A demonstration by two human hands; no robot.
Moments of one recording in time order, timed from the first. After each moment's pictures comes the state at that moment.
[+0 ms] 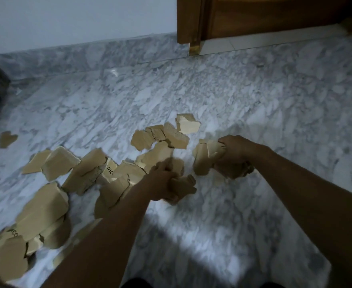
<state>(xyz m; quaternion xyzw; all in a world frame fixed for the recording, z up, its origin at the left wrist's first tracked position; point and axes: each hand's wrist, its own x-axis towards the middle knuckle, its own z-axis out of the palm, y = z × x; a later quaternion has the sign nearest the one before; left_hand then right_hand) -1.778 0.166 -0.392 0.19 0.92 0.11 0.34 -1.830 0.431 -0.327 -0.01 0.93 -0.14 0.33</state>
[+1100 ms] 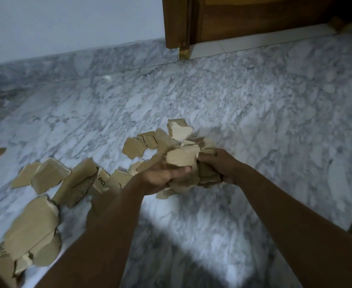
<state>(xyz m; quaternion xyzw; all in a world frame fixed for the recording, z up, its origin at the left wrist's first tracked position) -1.798 0.206 -0.353 -0.01 0.60 0.69 0.41 -1.798 0.425 -0.361 0.16 0.65 -0.69 0.28</state>
